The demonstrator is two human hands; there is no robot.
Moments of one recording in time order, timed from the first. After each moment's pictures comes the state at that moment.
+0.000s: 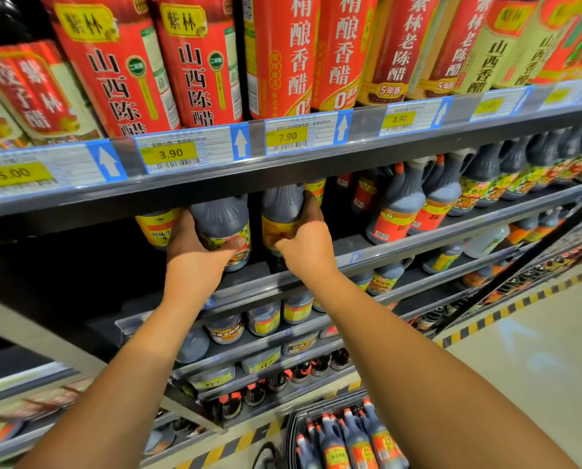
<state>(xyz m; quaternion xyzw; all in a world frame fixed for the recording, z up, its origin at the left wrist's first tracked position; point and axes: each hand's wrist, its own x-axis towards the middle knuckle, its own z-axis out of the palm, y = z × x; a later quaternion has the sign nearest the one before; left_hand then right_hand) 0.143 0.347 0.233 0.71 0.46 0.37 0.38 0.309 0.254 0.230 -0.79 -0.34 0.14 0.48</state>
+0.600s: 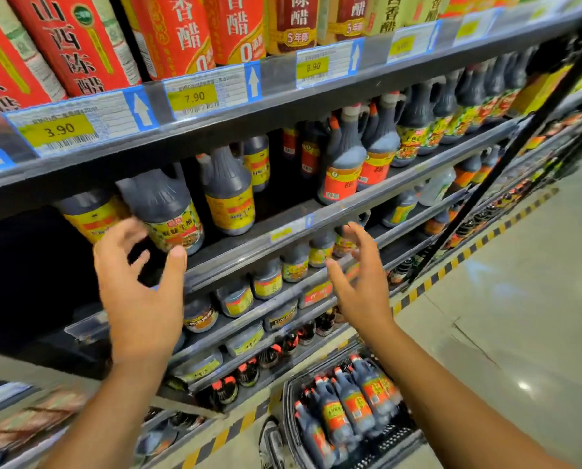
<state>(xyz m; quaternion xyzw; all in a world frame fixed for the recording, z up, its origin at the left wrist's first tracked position) 0.099 0.253 0.252 0.72 0.35 0.46 0.38 0.308 0.057 0.182 -0.81 -0.29 0.05 0.51</state>
